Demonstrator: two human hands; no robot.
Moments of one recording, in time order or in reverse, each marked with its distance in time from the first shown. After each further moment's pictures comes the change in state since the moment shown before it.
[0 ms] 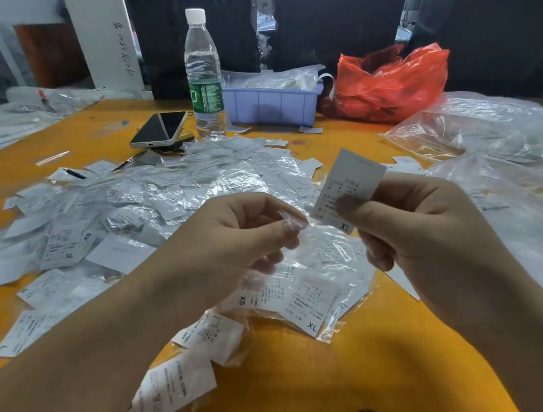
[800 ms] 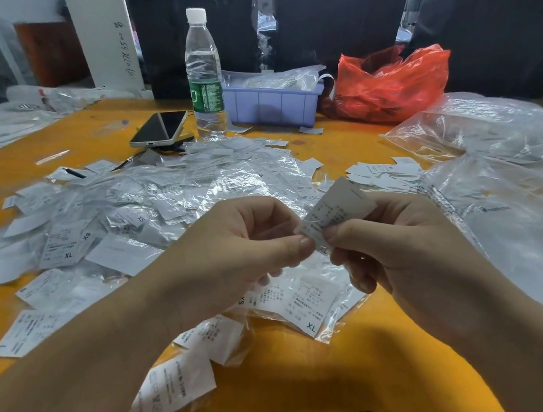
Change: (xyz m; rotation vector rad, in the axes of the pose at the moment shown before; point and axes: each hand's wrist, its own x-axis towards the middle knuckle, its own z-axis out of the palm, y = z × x) left_hand 0.000 -0.002 0.001 0.104 -0.066 0.027; right_hand -0.002 -0.002 0.010 0.062 -0.101 0.135
